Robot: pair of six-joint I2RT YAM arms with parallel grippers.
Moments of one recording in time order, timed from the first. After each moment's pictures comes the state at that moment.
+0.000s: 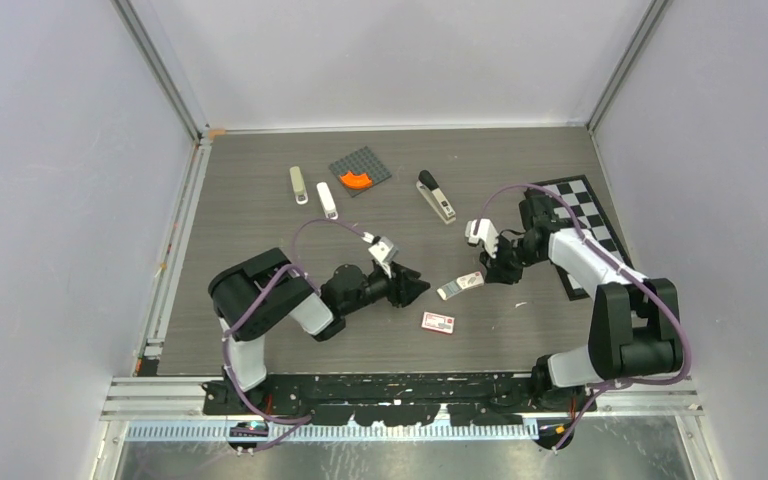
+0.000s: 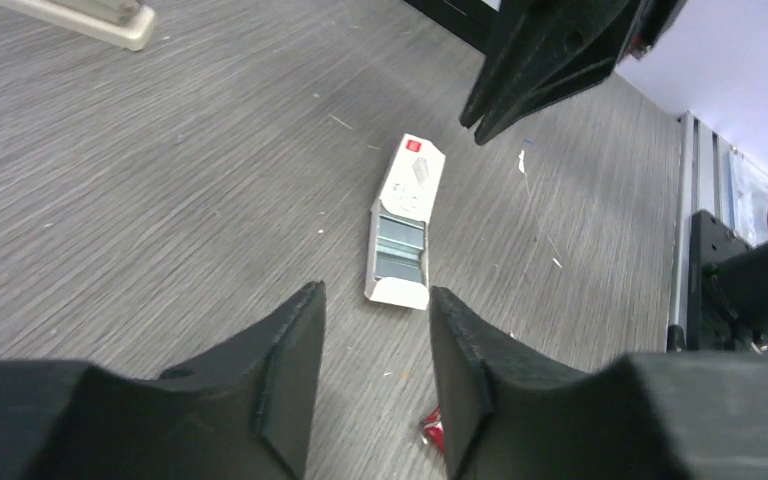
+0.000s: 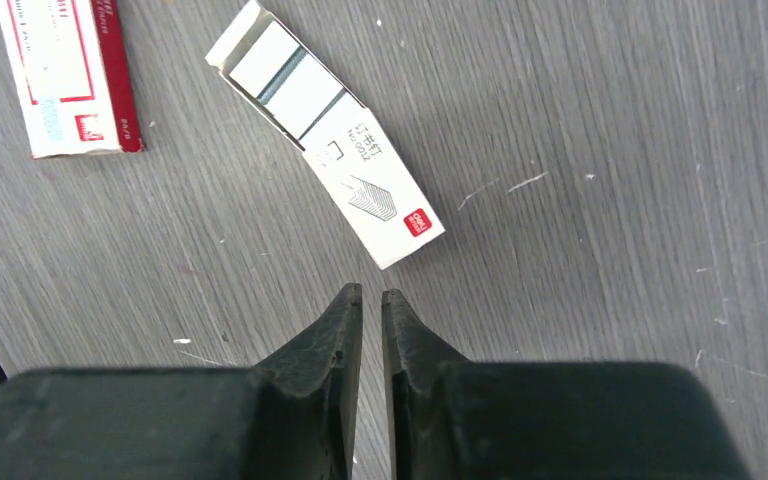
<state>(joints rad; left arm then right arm) -0.89 1.88 0.48 1.33 0.20 -0.36 0.09 1.41 0.84 -0.72 -0.62 -1.10</state>
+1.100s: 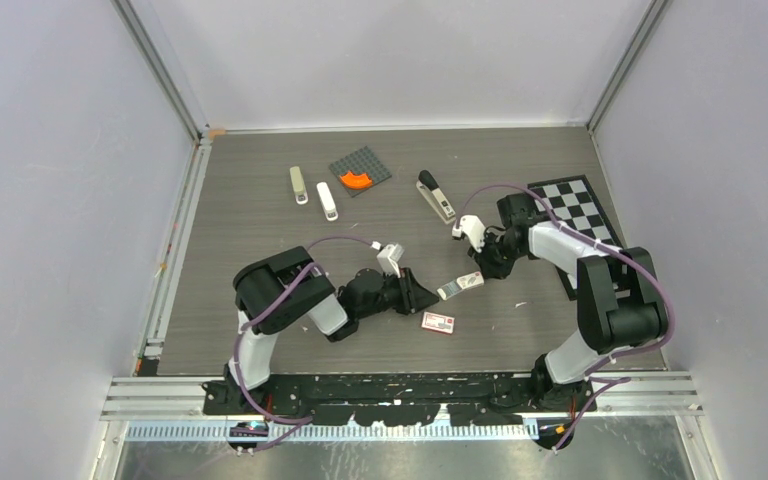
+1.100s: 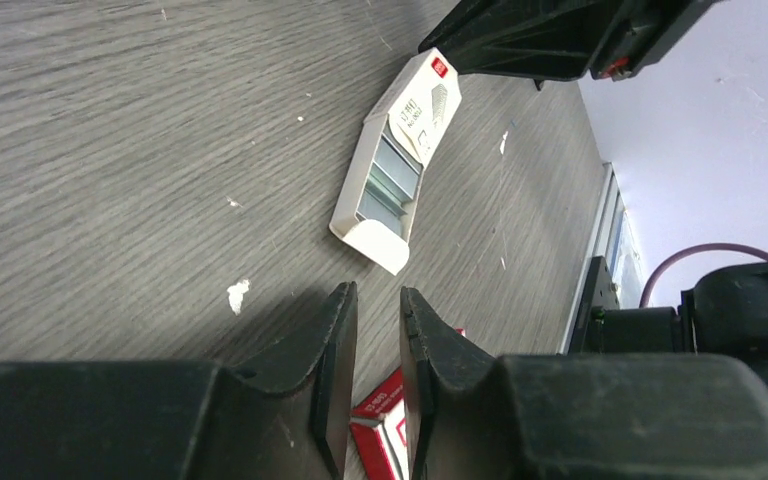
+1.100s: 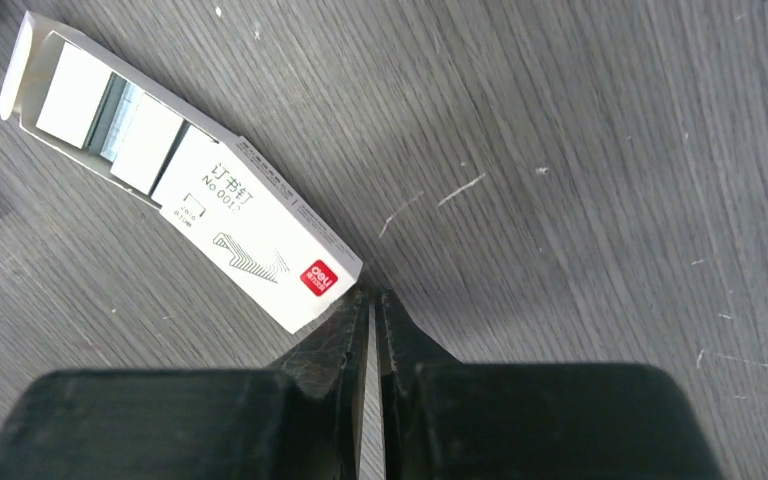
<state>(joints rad) -0.94 2.00 0.54 1.22 0.15 -0.87 0.17 1.58 0.86 -0.55 -0.38 -0.86</state>
